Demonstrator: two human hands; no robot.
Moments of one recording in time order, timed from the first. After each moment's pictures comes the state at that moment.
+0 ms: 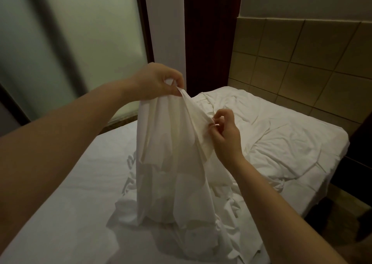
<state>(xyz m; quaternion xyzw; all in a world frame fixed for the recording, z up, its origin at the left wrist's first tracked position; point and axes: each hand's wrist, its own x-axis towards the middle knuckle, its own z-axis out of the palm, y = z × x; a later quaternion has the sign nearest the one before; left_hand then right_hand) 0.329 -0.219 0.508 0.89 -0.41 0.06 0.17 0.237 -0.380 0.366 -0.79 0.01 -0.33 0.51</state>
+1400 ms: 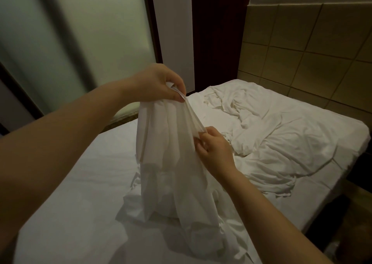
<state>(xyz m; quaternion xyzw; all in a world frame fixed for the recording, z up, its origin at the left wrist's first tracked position) 0.330 -0.217 0.499 0.89 -0.43 0.02 0.15 0.243 -0.359 0.324 -0.89 -0.02 -0.29 0.36</state>
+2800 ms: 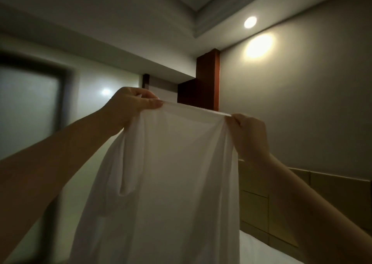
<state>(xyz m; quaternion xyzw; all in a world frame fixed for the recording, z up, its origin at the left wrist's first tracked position) 0.285 -0.213 0.761 0.70 -0.35 0.26 0.57 0.225 -0.458 0.713 -0.77 -0.03 -0.63 0.12</state>
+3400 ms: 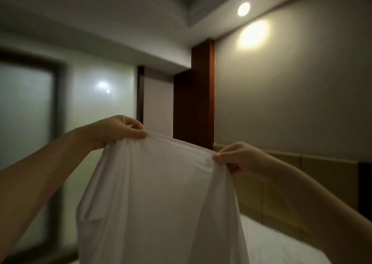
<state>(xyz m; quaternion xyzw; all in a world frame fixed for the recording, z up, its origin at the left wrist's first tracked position) 0.303 -0.206 0.714 0.84 -0.33 0.06 0.42 0.169 -0.490 0.664 -0.87 -0.07 -0.13 0.47</state>
